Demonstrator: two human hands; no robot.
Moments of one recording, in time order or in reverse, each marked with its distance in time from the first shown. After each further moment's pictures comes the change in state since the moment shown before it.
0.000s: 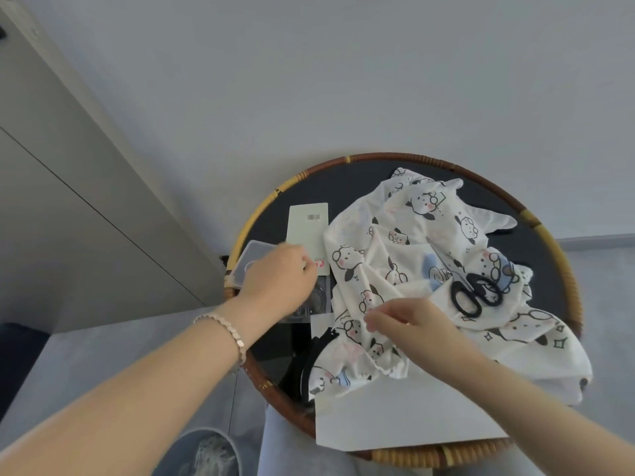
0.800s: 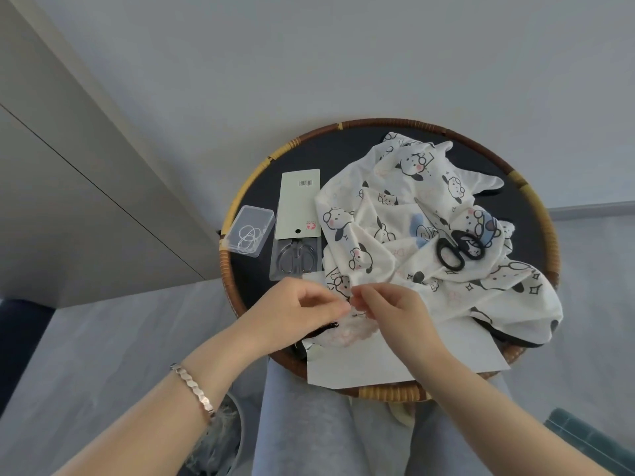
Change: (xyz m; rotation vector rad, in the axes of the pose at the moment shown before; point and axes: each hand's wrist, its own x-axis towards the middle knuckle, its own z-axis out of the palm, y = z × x) left_hand -0.090 0.017 0.011 -0.571 -0.442 -0.021; right_hand -0.031 0.011 0.041 0.468 0.221 0.131
